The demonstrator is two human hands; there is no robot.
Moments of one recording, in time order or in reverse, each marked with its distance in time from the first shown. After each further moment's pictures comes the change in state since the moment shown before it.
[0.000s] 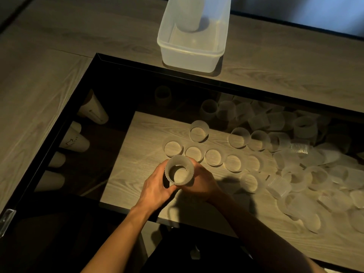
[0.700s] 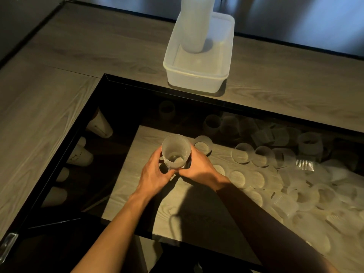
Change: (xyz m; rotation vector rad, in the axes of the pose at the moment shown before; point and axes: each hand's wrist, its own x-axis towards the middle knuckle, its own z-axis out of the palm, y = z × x) left_hand 0.072 0.026 -0.039 -0.019 0.169 0.031; right_hand 0.091 -0.035 -0.034 0.010 -0.037 0.010
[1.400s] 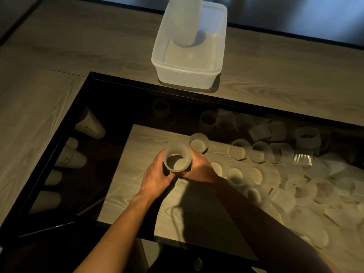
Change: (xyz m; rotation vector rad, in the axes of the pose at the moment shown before) left_hand 0.007 -0.010 0.026 0.083 -0.090 -0.022; right_hand -0.008 0.039 0.008 -0.156 0.068 -0.001
